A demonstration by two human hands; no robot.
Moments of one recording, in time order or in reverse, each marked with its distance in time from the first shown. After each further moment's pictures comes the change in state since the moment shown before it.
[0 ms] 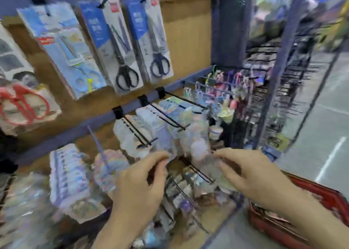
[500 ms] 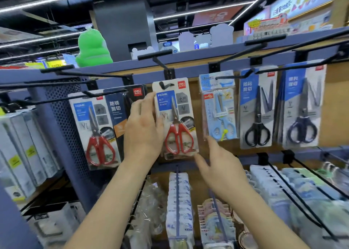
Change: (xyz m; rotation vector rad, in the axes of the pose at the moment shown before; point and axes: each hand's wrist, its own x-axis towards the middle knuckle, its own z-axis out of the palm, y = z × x) left_hand 0.115 -0.054 -0.211 0.721 0.632 -0.265; right_hand 0.194 -0.232 0.059 0.230 -0.005 -0.383
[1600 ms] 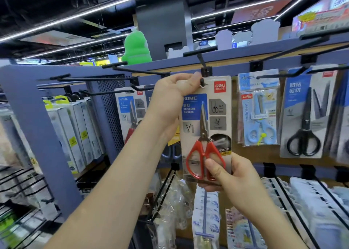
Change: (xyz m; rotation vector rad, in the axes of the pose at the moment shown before) left_hand 0.037 0.036 -0.059 -1.111 -0.235 -0.458; right_hand -0.021 -0.031 0.010 1.106 -0.251 -0.023
